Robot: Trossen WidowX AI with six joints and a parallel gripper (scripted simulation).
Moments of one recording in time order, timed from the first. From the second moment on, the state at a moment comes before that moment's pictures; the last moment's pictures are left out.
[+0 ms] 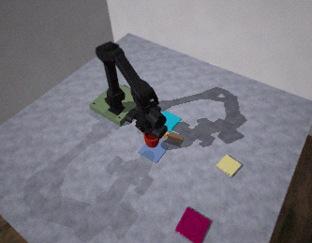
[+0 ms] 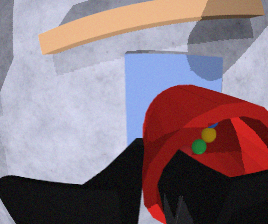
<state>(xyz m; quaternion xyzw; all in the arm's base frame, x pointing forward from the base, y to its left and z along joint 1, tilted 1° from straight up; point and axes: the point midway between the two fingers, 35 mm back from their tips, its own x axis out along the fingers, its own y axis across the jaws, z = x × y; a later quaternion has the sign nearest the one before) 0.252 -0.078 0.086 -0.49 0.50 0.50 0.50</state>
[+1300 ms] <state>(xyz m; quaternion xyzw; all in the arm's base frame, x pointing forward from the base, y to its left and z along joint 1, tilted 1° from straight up) 0.251 -0.052 0.087 -0.49 0.50 0.50 0.50</state>
